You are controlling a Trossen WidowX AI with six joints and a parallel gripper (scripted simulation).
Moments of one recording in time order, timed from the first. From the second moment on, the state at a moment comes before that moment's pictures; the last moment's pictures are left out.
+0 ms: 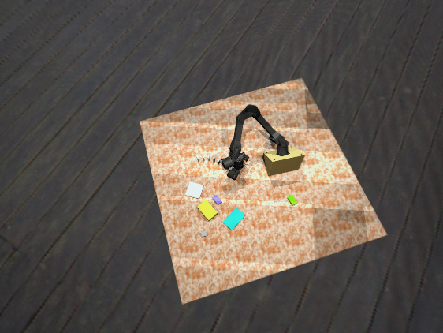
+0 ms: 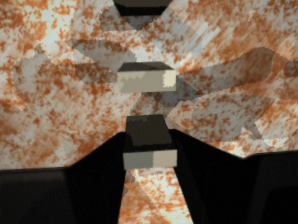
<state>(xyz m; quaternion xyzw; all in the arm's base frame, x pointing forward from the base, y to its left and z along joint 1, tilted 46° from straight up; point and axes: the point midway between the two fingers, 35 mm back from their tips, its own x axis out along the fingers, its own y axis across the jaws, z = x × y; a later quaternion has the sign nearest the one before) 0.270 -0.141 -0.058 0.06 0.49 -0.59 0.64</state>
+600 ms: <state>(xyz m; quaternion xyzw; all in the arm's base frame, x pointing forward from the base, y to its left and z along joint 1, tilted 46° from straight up) 0.268 -0.140 -0.057 0.06 0.50 -0.59 0.63</state>
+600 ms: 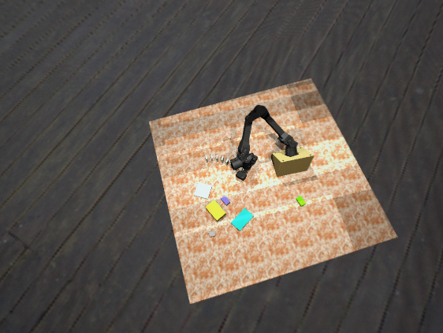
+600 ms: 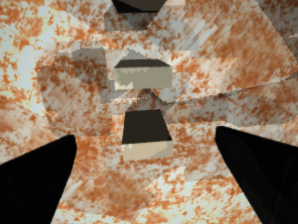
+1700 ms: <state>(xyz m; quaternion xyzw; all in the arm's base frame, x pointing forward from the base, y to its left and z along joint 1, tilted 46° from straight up) 0.288 -0.056 0.012 -0.11 0.63 -0.43 0.64</state>
